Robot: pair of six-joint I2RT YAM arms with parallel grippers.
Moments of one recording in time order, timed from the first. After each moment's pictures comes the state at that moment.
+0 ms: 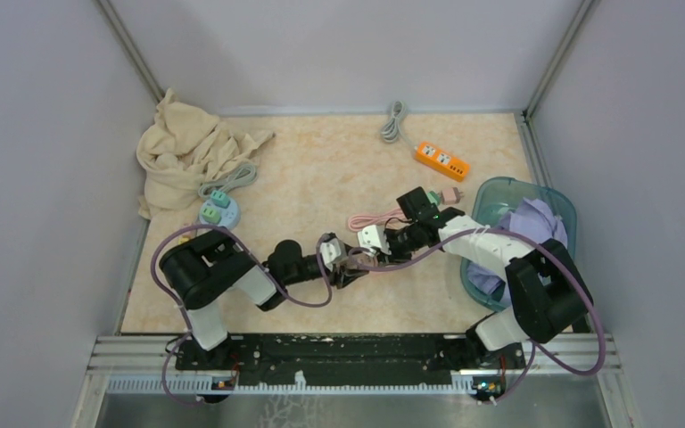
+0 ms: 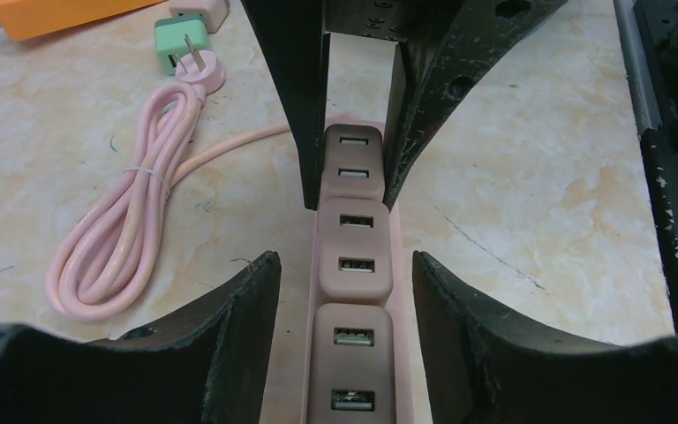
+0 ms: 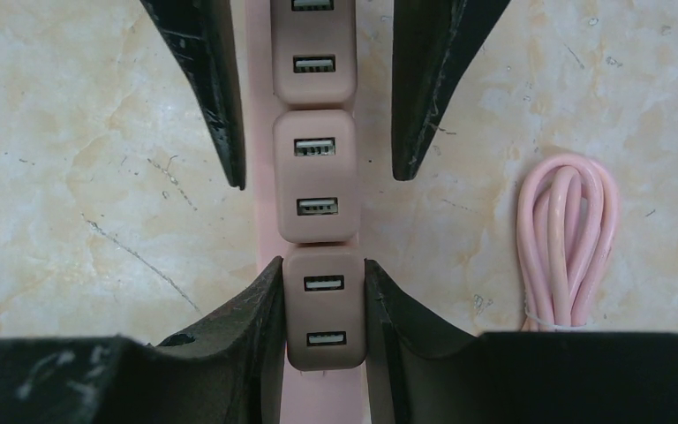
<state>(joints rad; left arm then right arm) -0.86 1.79 0.34 1.39 0.43 0.08 0.55 1.44 0.81 -0.47 -0.68 -1.17</state>
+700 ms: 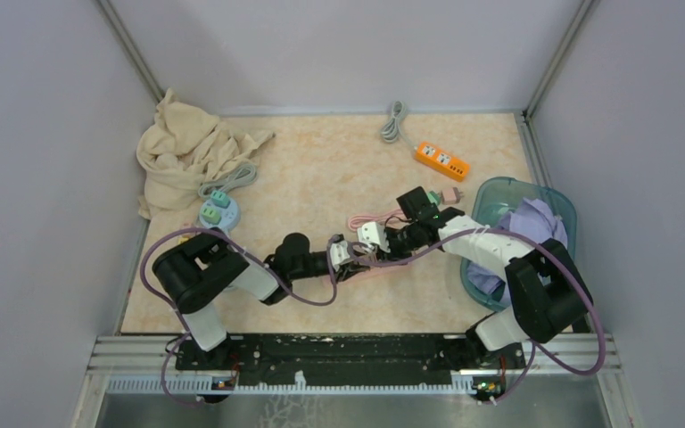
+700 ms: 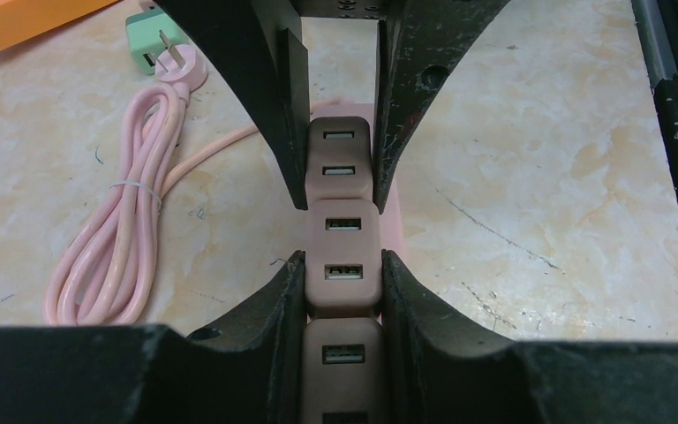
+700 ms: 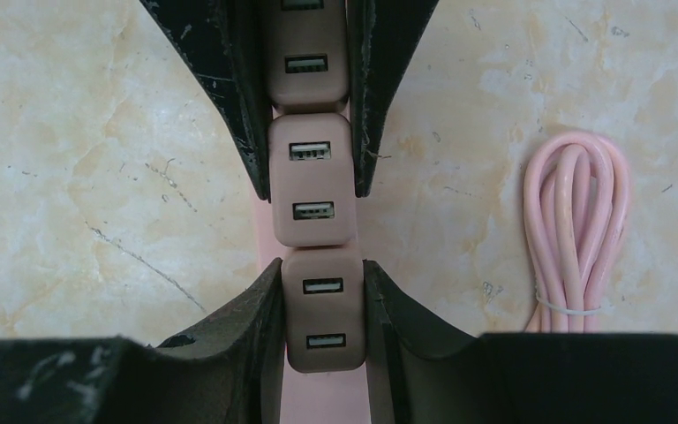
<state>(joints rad) -0.87 1.76 0.41 1.19 0.48 0.21 0.55 1.44 0.81 -0.46 -0.67 -1.10</state>
